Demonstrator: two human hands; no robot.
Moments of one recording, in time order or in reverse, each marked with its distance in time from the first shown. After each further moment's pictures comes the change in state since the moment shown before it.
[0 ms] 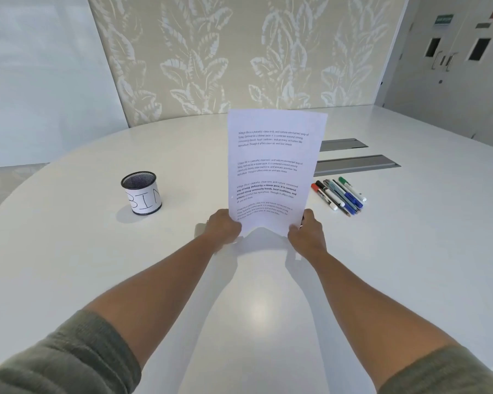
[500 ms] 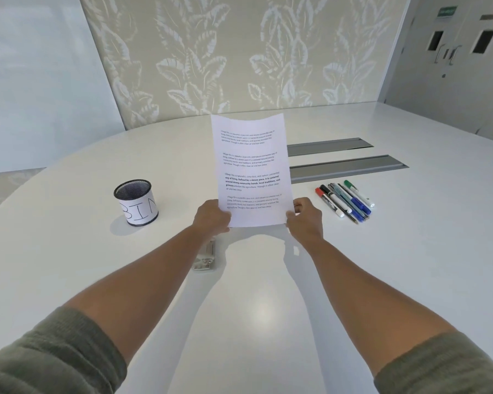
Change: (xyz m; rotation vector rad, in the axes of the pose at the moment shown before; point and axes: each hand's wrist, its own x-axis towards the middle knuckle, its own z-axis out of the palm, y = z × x) left_hand 0.053 0.009 -0.025 -0.090 0.066 0.053; right_hand 0.053 -0.027 0.014 0.183 0.060 -0.003
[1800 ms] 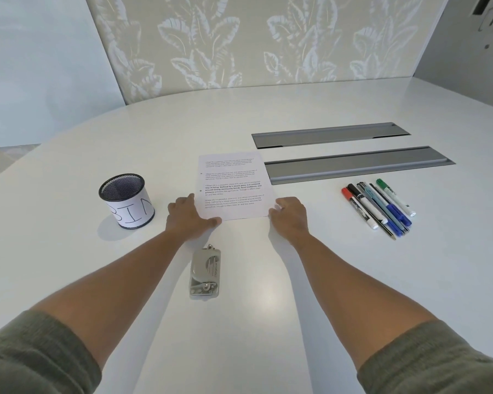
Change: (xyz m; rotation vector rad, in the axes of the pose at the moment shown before) left_hand 0.085 -0.063 -0.034 0.529 0.055 -0.084; right_hand 0.084 0.014 0.099 -0.037 -0.176 0.063
